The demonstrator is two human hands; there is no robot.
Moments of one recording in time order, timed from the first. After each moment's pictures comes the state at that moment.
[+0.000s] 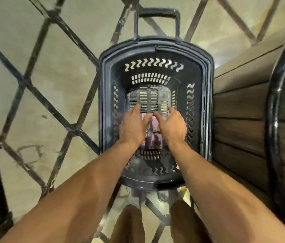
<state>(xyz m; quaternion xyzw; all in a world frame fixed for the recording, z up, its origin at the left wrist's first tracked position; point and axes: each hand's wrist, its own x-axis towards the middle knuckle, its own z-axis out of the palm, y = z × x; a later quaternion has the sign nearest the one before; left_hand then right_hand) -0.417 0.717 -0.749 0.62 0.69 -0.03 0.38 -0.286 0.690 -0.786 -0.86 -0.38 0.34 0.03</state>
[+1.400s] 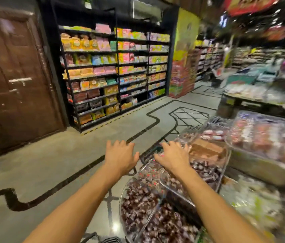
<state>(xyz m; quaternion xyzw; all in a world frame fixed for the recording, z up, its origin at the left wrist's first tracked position) -0.203 0.713 0.118 0.96 0.27 0.08 -0.09 -0.068 0.562 0.101 -0.93 -0.35 -0.07 0.10</state>
